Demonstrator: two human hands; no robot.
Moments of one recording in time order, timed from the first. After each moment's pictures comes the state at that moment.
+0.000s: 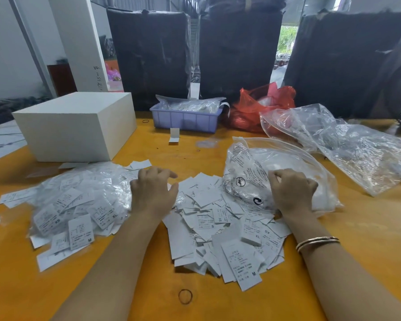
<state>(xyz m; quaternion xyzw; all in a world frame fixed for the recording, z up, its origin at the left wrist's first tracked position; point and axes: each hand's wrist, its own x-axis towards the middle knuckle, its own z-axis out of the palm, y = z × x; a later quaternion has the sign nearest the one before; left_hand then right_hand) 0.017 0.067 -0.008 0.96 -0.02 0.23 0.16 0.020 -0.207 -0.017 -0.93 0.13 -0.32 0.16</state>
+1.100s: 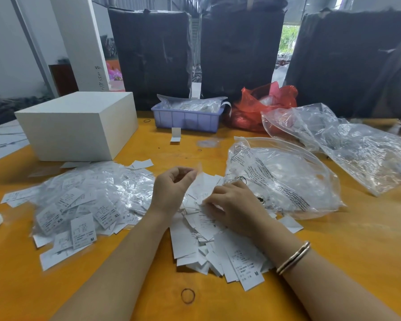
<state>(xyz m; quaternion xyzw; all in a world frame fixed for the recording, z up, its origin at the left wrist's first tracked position) 0.015 0.040 -0.008 0.73 -0.07 0.16 0.66 -0.007 -0.125 -0.015 -0.91 -0.32 -0.23 0.10</state>
